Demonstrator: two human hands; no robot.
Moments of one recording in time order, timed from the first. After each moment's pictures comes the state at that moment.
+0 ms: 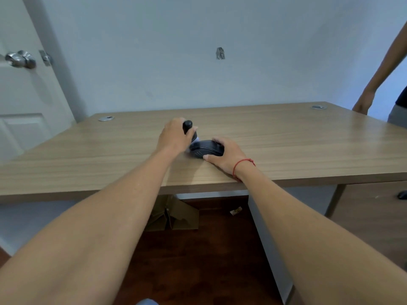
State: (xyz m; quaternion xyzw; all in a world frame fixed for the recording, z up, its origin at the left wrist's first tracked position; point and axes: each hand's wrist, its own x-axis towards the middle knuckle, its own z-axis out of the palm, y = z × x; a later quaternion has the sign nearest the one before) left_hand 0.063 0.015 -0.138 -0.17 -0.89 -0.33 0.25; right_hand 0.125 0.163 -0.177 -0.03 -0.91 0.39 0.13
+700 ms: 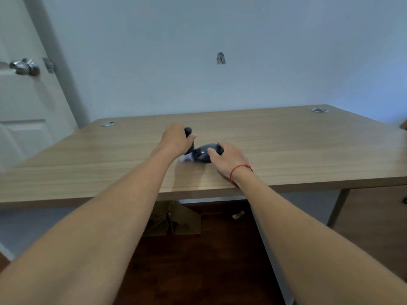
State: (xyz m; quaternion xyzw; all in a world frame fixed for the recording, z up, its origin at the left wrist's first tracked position) left_hand 0.054 0.015 -0.123 -0.16 -0.95 -0.22 0.16; right_hand 0.128 0.151 -0.169 -0.10 -0.91 0.36 0.14
